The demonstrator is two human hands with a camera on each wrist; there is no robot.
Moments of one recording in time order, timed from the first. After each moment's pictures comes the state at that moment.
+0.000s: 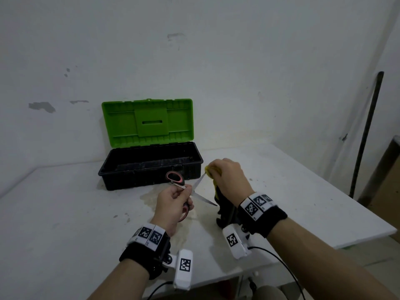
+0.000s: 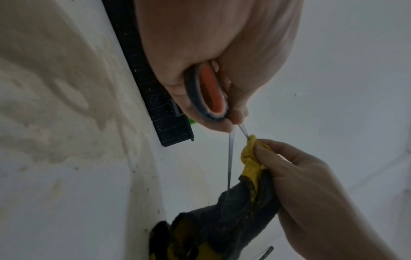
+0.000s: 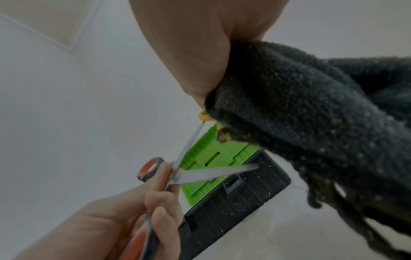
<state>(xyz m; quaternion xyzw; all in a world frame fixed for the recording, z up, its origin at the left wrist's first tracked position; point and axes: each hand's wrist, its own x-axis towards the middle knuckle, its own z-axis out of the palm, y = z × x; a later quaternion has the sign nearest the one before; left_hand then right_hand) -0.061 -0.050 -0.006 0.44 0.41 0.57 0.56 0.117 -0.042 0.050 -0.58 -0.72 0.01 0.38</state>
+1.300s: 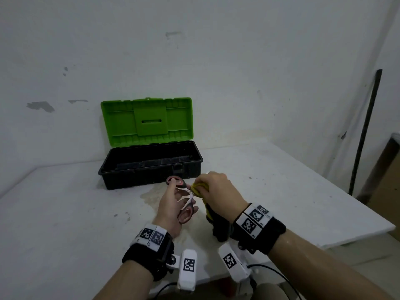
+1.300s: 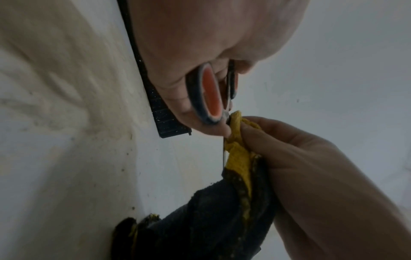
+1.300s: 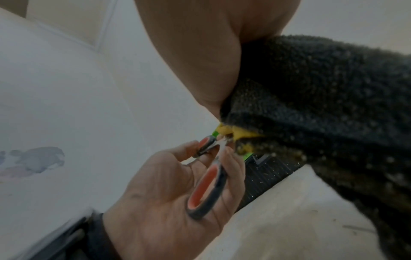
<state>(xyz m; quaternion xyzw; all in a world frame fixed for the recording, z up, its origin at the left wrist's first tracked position) -0.056 -0.062 0.011 0.28 0.41 0.54 0.68 0.083 -0.076 0.045 -0.57 -0.76 0.05 0.29</state>
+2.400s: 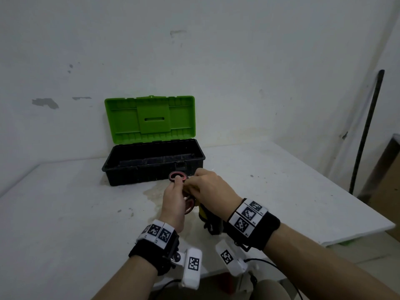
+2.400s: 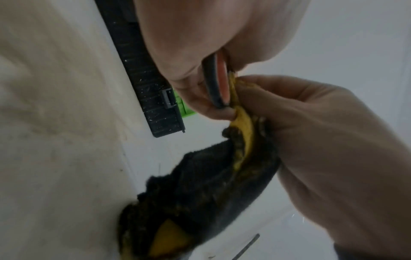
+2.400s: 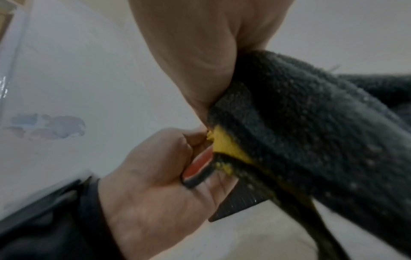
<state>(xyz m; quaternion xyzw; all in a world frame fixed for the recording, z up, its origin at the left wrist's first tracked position) -0.056 -0.066 0.008 0.41 0.45 0.57 0.55 0.056 -0.089 0.061 -0.52 -0.82 0.03 0.23</state>
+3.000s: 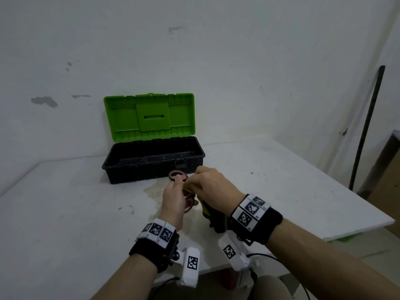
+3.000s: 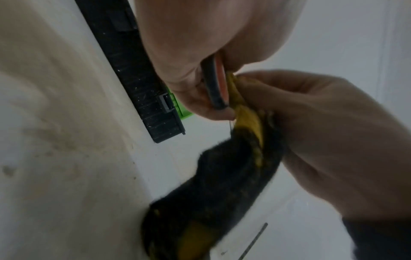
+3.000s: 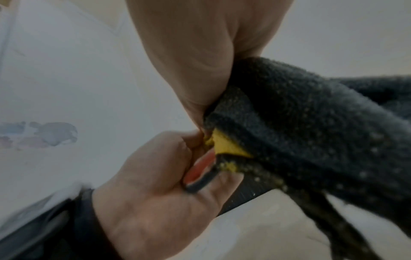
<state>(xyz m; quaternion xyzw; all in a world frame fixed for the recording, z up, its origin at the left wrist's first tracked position) -0.057 -0.066 0.007 0.41 0.47 0.56 0.54 0.064 -0.086 0.059 -0.50 -0.83 0.03 0.24</state>
